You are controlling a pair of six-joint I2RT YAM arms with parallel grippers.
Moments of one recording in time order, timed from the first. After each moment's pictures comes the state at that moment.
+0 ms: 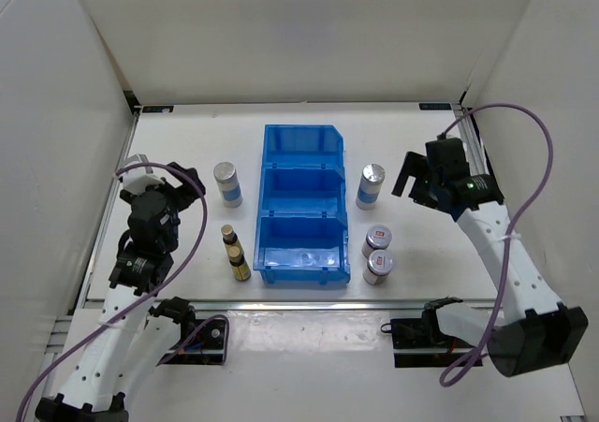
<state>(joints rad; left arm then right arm) -0.28 0.62 0.72 -0.24 -0.48 -0.45 0.26 1.09 1.13 -0.91 0.20 0.49</state>
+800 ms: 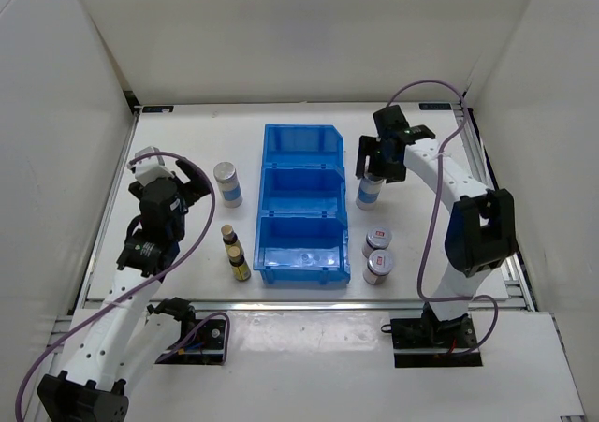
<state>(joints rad) -0.28 0.74 0.74 -0.25 -0.48 -0.44 0.34 1.75 1.47 -0.79 0.05 0.39</state>
